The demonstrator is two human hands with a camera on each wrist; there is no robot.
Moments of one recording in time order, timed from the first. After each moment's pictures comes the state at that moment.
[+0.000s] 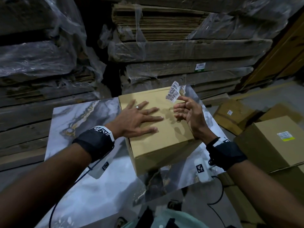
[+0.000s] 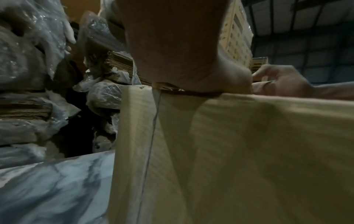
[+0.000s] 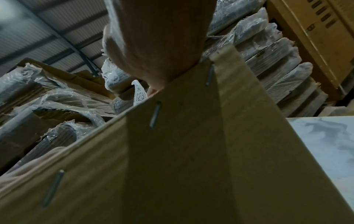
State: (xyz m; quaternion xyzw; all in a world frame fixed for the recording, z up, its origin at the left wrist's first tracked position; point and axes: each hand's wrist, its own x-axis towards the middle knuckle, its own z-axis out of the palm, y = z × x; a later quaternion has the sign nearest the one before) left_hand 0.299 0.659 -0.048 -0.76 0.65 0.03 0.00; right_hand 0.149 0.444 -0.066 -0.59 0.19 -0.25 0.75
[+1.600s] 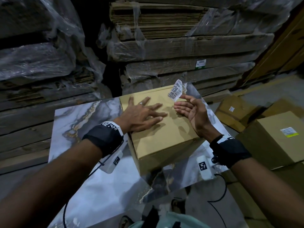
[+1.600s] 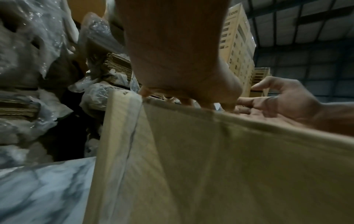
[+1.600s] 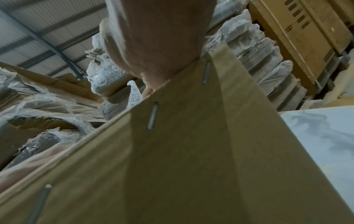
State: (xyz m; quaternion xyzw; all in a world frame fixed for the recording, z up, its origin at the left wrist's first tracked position) left_hand 0.301 0.634 -0.040 -0.78 0.62 0.08 0.02; right_hand 0.149 0.437 -0.068 -0.52 0.19 -0.24 0.80
